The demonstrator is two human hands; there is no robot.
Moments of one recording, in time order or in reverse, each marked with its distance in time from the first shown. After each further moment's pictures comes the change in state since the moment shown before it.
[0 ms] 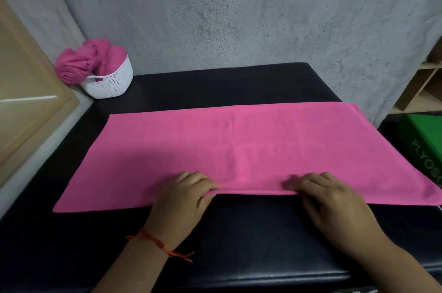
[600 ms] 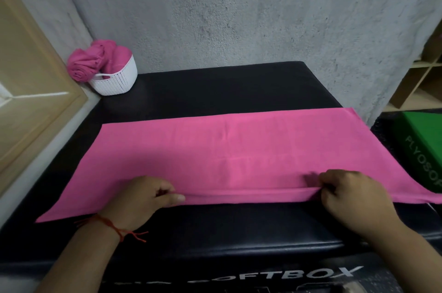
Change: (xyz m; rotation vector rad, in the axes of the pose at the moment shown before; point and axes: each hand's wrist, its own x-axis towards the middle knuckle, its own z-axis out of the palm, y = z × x) left_hand -0.037 -0.030 -0.077 -0.354 -0.387 -0.406; right_hand -0.023 0.005 -0.046 -0.098 -0.066 0.335
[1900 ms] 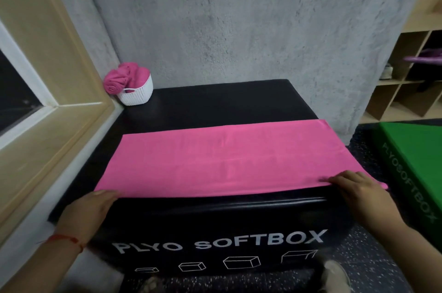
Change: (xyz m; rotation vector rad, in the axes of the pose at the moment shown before) left_hand -0.162 -0.116 -0.045 0.572 0.538 -0.035; right_hand -0.098 0.090 -0.037 -0.115 0.111 -0.191
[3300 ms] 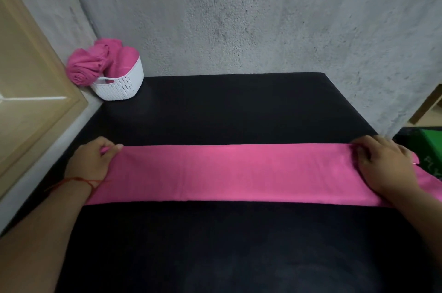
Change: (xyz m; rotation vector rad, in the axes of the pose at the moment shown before) left_hand 0.256 -0.024 0.102 -0.287 -0.107 -0.443; right_hand 0.253 0.030 0.121 -0.026 0.097 0.262
